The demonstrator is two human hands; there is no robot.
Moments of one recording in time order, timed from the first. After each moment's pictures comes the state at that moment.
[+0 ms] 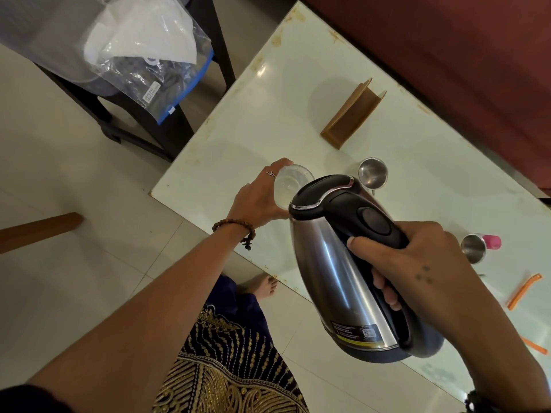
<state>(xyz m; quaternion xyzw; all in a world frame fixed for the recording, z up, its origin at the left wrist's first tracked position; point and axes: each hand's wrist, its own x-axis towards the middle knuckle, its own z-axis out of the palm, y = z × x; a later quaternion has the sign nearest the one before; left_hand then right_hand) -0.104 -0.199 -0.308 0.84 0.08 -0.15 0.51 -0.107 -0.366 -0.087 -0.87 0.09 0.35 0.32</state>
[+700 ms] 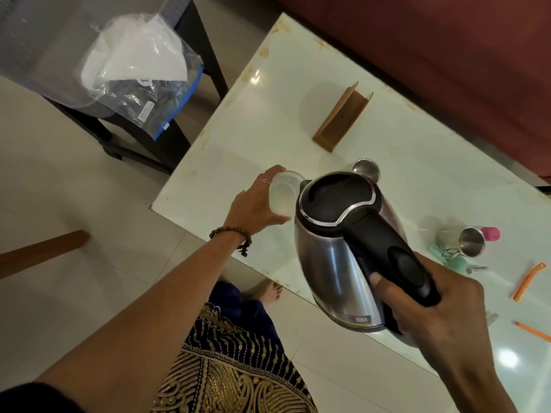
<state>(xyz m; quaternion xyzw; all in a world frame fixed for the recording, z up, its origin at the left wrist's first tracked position) -0.099 -0.199 -0.305 0.86 0.06 -0.17 0.47 -0.146 -0.399 -0.095 -0.92 0.07 0.18 0.35</state>
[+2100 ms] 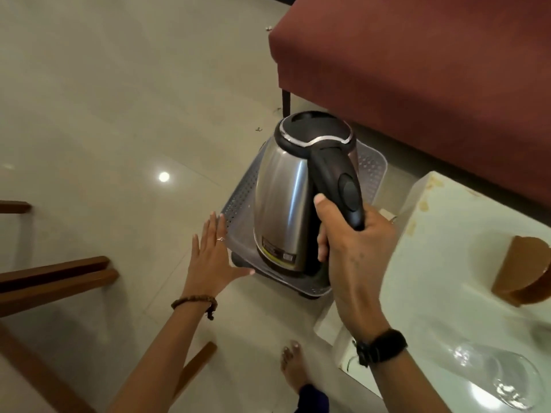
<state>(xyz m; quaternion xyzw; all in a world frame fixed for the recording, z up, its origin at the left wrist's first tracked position) -0.049 0.266 -0.250 0.95 0.18 -0.14 0.21 0.013 0.082 -0.096 -0.75 0.08 0.02 0.66</state>
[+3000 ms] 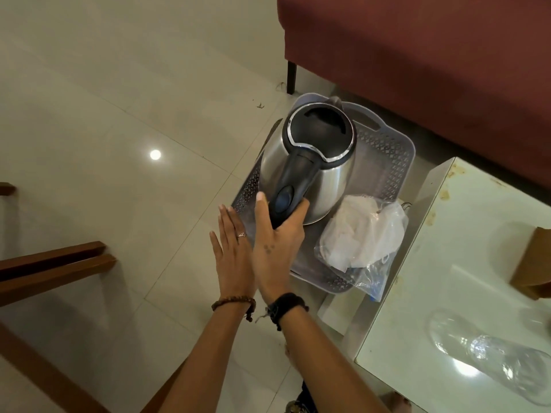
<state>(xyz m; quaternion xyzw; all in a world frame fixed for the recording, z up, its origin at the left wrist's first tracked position) -0.045 0.240 -0.292 0.96 0.26 -0.07 0.07 -0.002 0.199 -0.196 -0.67 0.09 0.02 0.74</state>
